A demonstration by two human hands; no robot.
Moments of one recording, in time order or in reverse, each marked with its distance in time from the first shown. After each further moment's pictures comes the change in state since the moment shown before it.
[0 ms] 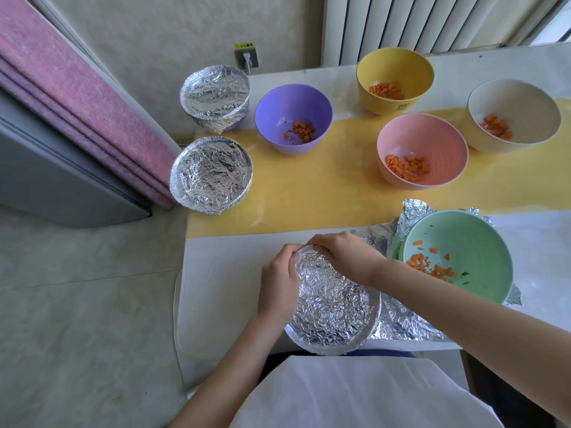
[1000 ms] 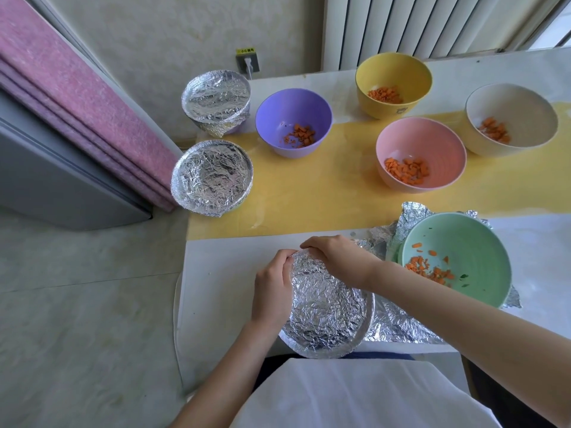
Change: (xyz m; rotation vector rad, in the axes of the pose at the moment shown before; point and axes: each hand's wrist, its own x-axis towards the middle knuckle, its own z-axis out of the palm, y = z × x) left_hand -0.005 -0.008 -0.005 0.016 0.044 -0.003; right_hand 0.003 -0.009 -0.001 0.044 -0.075 0.046
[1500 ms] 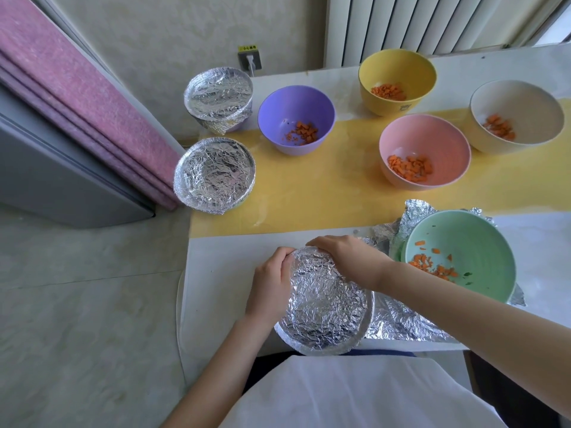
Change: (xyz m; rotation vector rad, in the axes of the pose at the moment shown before) left_hand 0.003 0.000 -0.012 0.014 -0.124 0.001; right_hand -0.012 0.010 0.000 -0.075 0.054 -0.093
